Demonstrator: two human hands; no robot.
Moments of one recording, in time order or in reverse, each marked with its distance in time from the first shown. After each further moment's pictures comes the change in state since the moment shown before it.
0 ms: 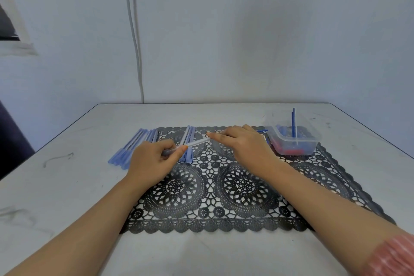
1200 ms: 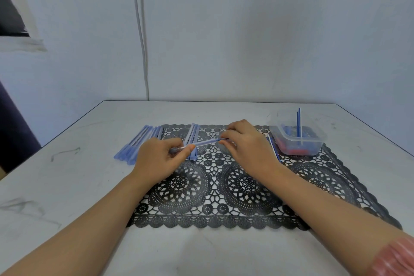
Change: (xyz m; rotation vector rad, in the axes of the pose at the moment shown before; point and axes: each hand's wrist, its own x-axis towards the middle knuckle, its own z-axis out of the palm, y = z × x) left_hand 0.000 0.007 -0.002 0.021 0.004 0.063; right_hand -0.001 -0.020 -0.002 0.116 0.154 0.164
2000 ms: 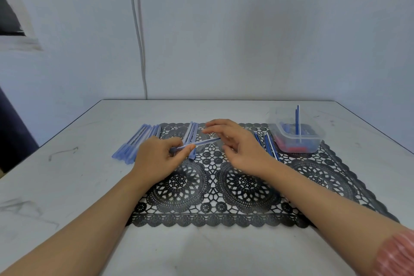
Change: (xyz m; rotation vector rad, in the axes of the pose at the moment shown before) left_hand 0.000 0.000 0.002 0.073 -0.005 0.052; right_hand 0.004 -0.008 -0.010 0.674 -0.309 0.175
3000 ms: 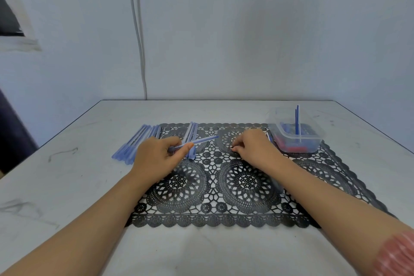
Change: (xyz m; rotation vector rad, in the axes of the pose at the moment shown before) left_hand 0.000 -0.002 0.000 -0.010 -0.011 -0.075; right_hand 0.008 0.009 -0.015 -0.555 -0.163 0.554
